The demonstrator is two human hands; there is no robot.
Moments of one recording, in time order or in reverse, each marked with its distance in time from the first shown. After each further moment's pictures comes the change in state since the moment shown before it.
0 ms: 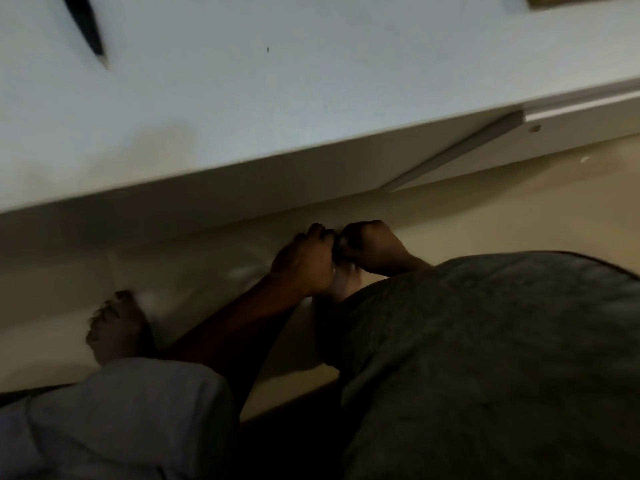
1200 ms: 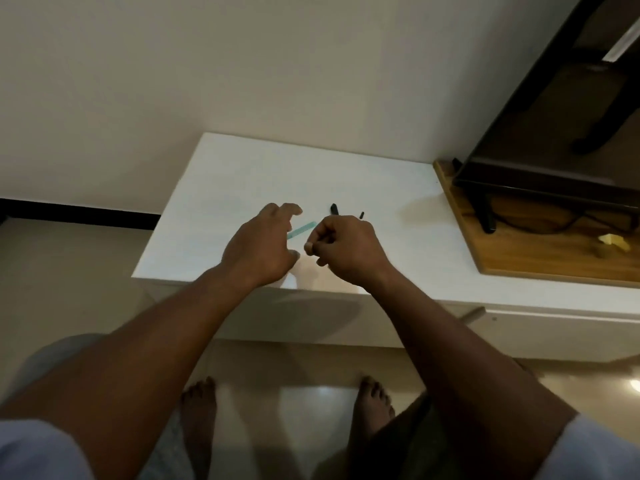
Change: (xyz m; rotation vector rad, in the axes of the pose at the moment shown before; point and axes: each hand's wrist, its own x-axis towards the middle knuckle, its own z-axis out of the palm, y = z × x) left_hand -0.262 -0.085 -0.283 -0.092 0.957 -0.081; right_hand -0.058 -0.381 -0.207 0.207 0.404 -0.293
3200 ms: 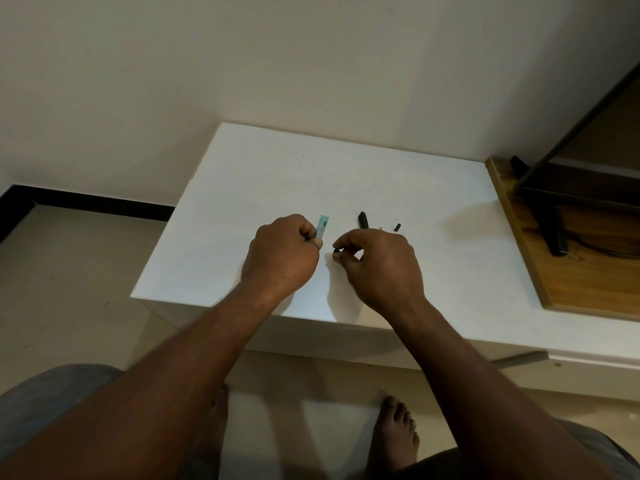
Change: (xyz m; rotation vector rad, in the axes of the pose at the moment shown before) left_hand 0.033 0.005 0.012 -0.259 0.059 -0.348; right_hand 0.037 0.030 0.019 -0.235 0.190 -0.072
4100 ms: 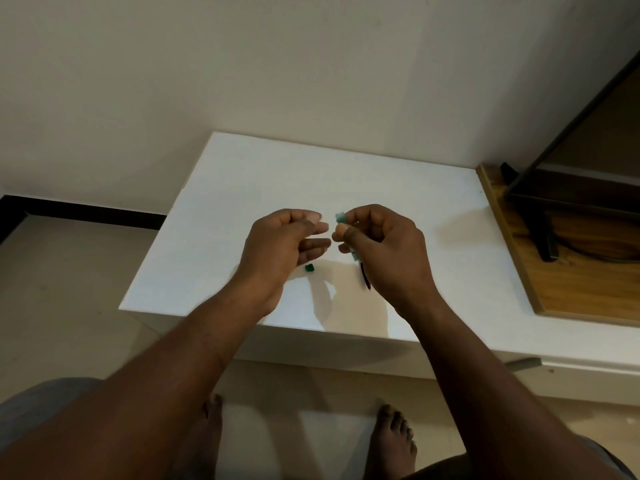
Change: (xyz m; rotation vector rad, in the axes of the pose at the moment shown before) left_hand -0.004 0.021 -0.013 -0.930 -0.151 -0.237; right_hand 0.008 -0.007 -0.036 0.623 0.060 0.128
